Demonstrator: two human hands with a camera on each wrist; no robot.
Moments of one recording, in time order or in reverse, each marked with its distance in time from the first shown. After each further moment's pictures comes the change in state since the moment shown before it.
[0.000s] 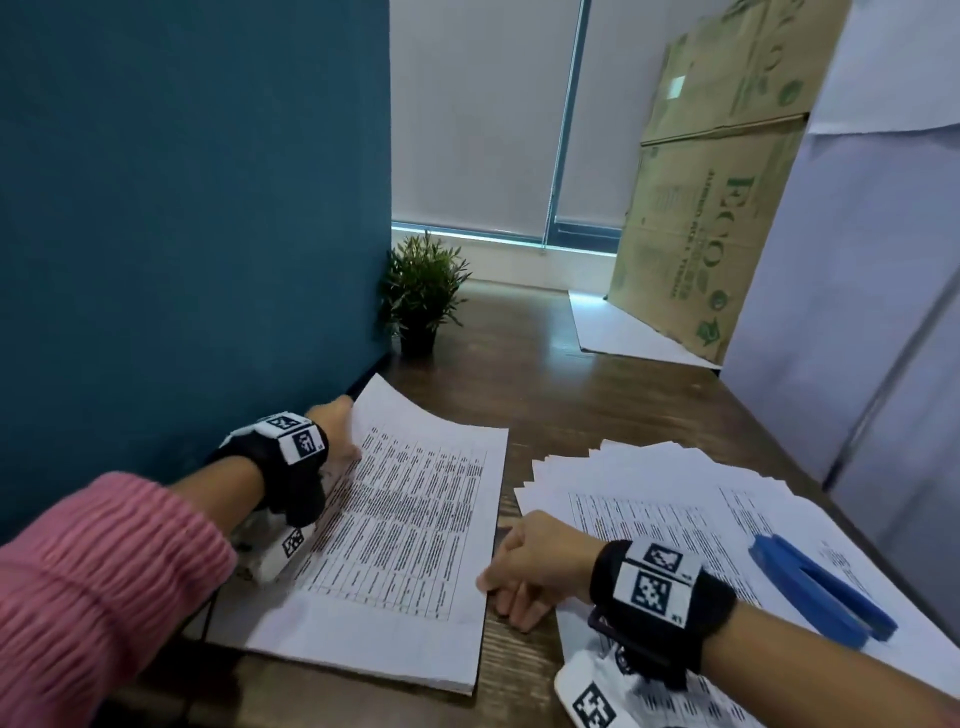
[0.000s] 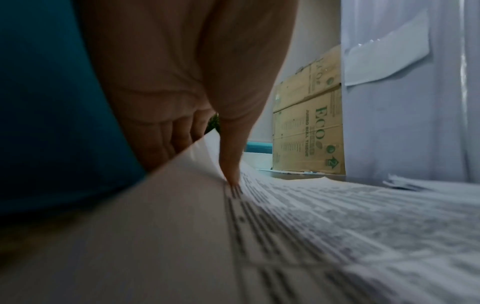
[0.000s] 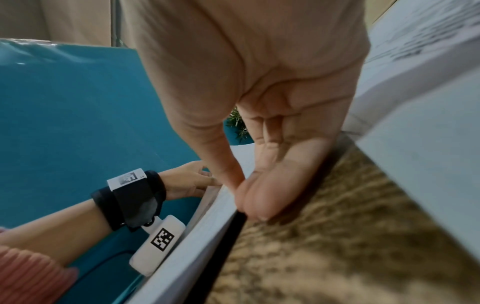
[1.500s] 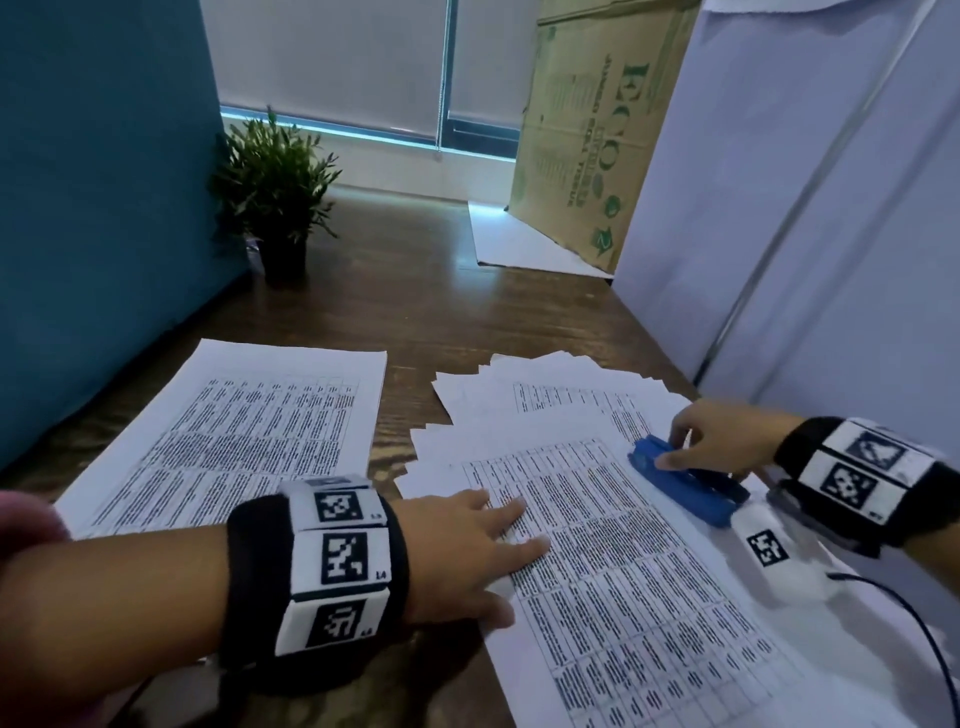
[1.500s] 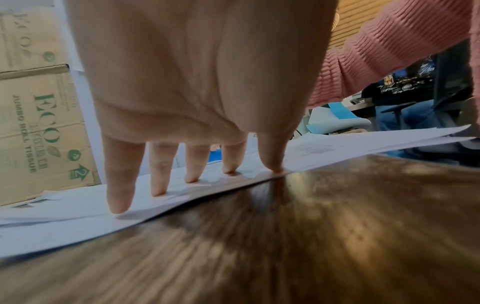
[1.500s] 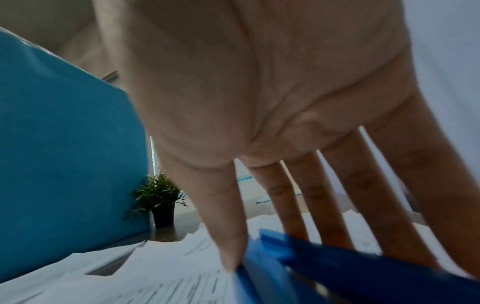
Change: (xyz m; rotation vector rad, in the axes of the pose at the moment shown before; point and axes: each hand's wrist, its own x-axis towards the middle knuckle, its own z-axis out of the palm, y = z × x) left_hand -0.156 0.178 0.074 0.540 -0.441 1.104; right_hand -0.098 0.106 -0.180 -0.821 0.417 0.428
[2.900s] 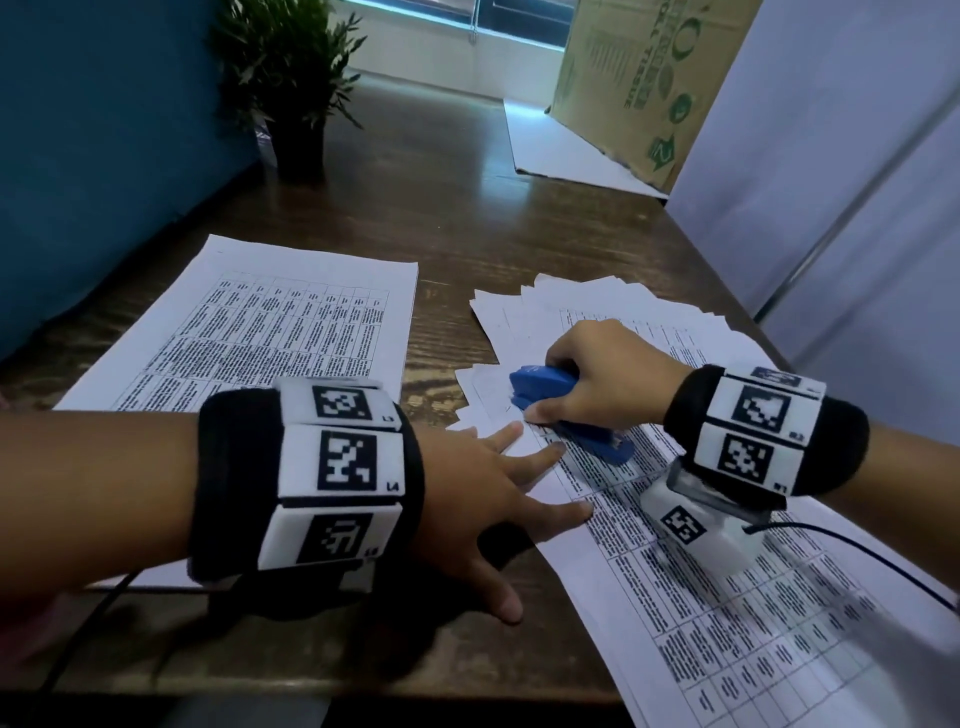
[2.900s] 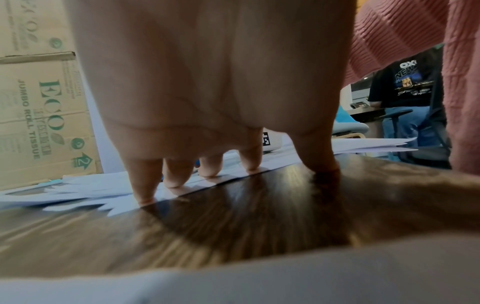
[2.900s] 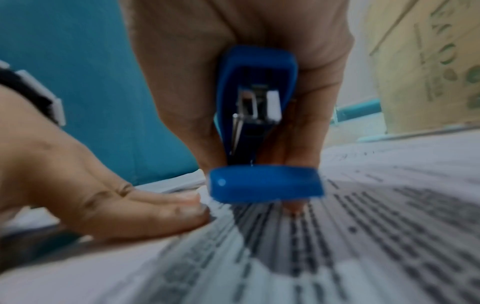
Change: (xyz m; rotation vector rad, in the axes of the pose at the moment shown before) left_hand -0.014 -0.020 0.000 -0.100 -0.156 0.088; right_hand 0.010 -0.134 0.025 0.097 0.214 -0.460
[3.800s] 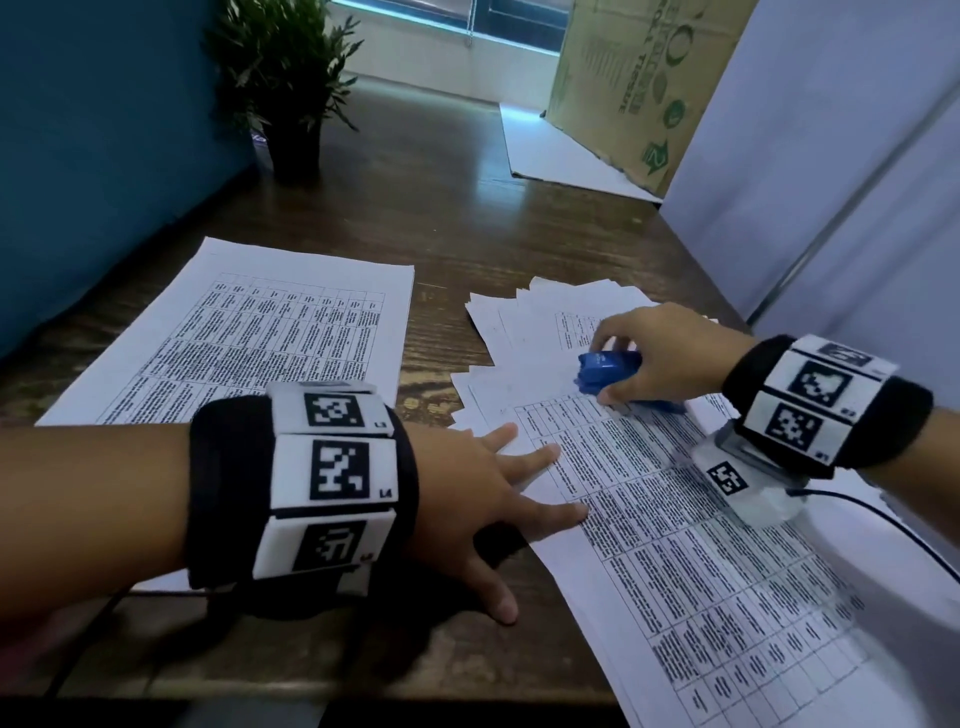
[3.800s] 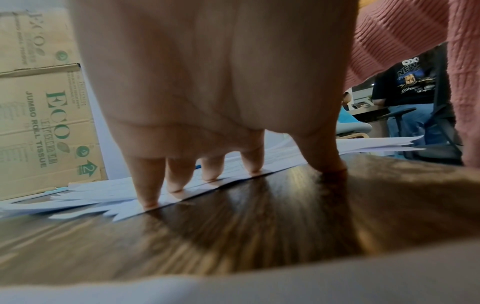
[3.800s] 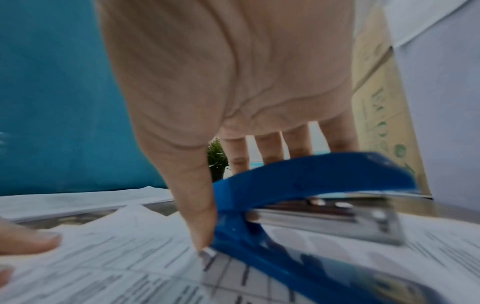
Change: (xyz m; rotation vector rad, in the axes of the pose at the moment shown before) left_hand -0.001 0.000 0.001 -0.008 0.013 -0.007; right_hand 0.001 0.053 -0.023 -0.168 -0.053 0.057
